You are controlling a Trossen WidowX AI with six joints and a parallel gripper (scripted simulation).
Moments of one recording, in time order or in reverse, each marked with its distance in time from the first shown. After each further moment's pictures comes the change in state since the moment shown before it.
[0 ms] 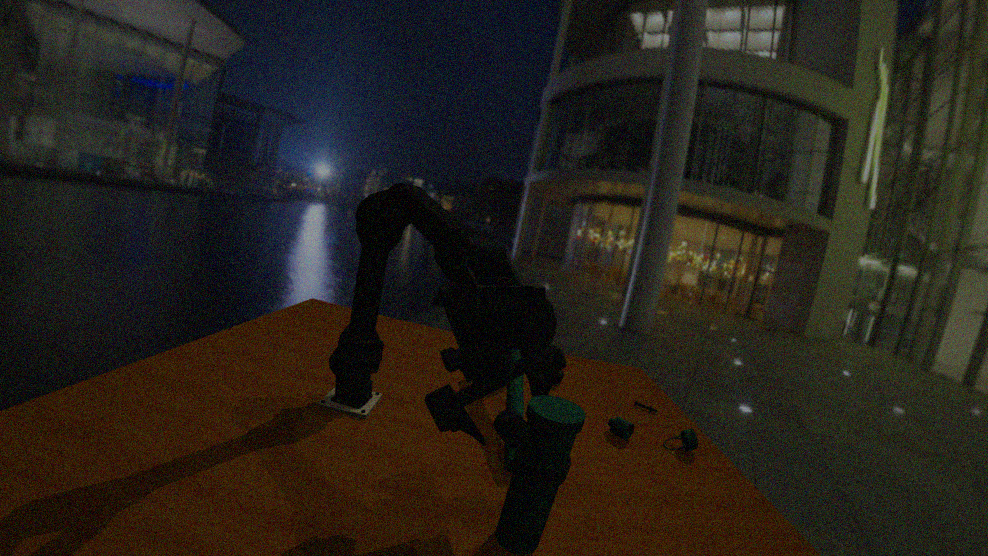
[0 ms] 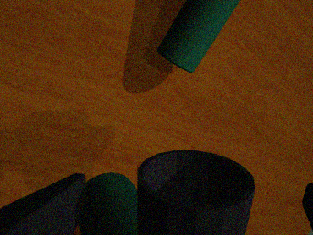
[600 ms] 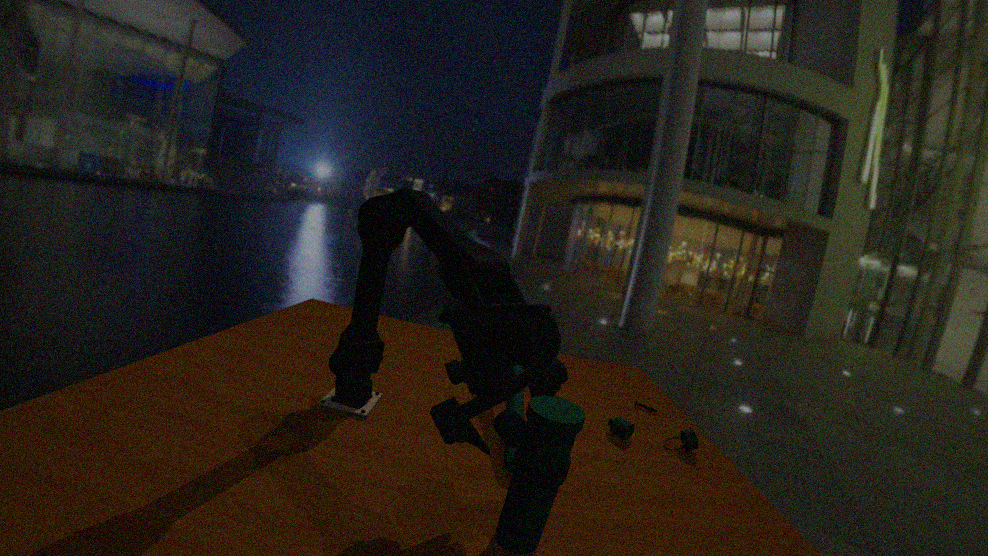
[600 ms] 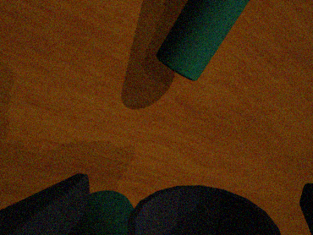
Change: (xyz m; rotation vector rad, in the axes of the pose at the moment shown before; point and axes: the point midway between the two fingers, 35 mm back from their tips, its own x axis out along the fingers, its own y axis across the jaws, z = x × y) arm 0.023 0.001 0.003 0.000 -0.005 0.000
